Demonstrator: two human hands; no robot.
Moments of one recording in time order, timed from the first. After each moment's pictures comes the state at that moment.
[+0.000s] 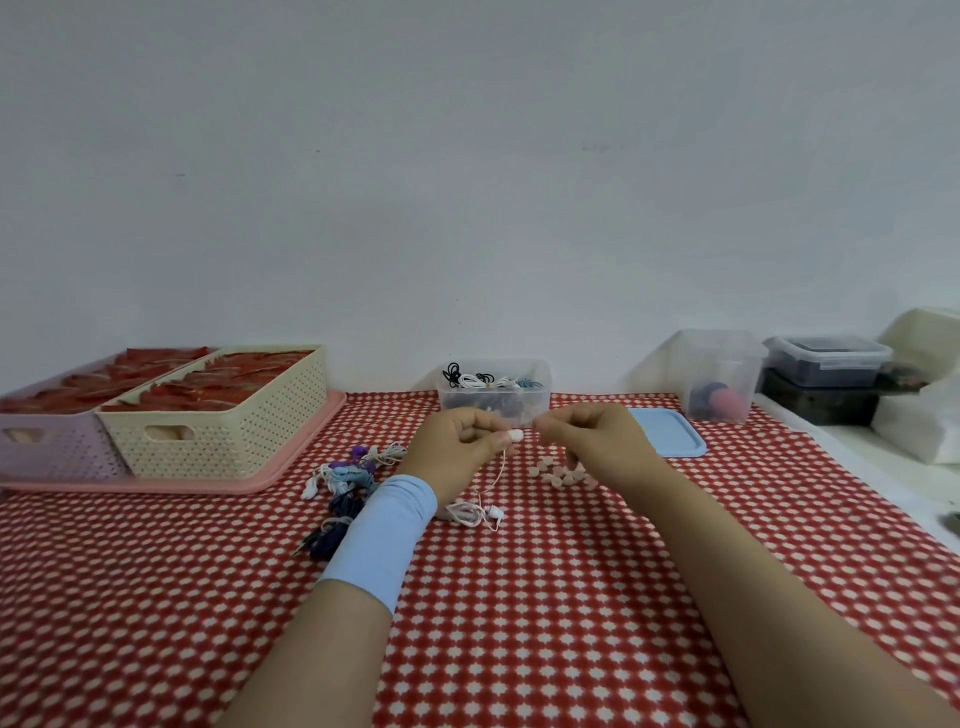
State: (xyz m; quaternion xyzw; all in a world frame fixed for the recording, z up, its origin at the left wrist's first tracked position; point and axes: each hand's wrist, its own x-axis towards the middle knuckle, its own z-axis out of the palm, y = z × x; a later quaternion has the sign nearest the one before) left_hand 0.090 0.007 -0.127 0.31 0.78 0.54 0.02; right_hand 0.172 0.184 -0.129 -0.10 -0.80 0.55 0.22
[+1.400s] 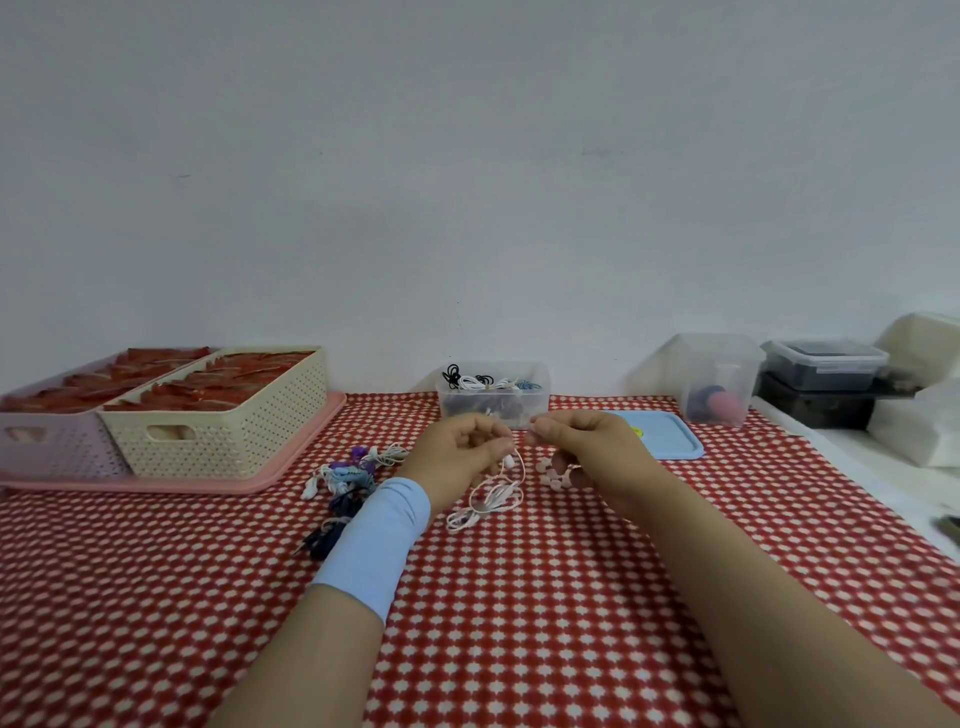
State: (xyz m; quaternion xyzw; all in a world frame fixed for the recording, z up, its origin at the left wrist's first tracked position) left_hand 0.095 0.003 -0.128 0.32 0.77 0.55 0.07; right_hand 0.172 0.179 -0.131 -0.09 -0.70 0.69 0.16
